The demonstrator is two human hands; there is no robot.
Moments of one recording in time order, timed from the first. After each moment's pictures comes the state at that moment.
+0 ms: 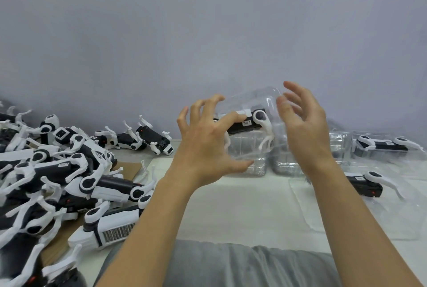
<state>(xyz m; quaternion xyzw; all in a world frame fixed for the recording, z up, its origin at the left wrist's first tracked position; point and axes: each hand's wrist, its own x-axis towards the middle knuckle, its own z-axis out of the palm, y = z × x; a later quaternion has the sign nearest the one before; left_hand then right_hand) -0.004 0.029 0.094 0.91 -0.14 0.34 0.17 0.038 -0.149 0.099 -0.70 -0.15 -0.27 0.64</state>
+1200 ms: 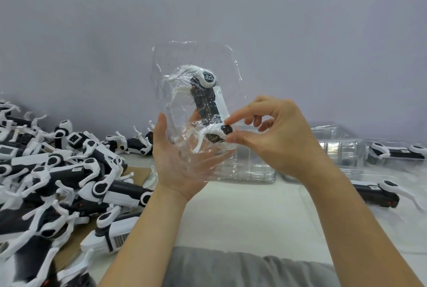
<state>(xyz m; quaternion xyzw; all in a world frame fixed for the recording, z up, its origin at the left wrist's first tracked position) 0.007 0.068 0.068 0.34 -0.18 -0.04 0.92 0.003 -0.112 0.134 -0.78 -0.34 -0.20 0.49</state>
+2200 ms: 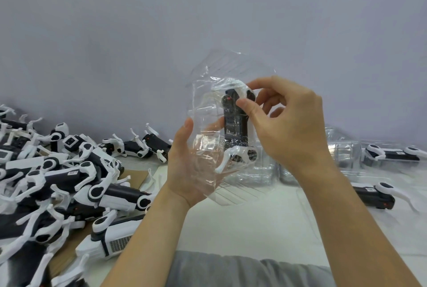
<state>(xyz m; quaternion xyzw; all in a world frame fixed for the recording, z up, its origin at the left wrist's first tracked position) 0.004 0.056 0.069 0.39 -0.18 -0.09 0.90 0.007 -0.112 0.141 -0.73 -0.28 -0.39 0.49</state>
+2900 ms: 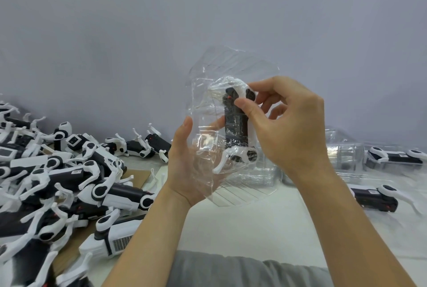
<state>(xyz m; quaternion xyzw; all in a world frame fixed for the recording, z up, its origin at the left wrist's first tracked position) -0.002 0.062 0.074 0.42 -0.20 -0.03 0.88 0.004 -0.102 0.142 -0.70 -0.29 -0.43 0.49</state>
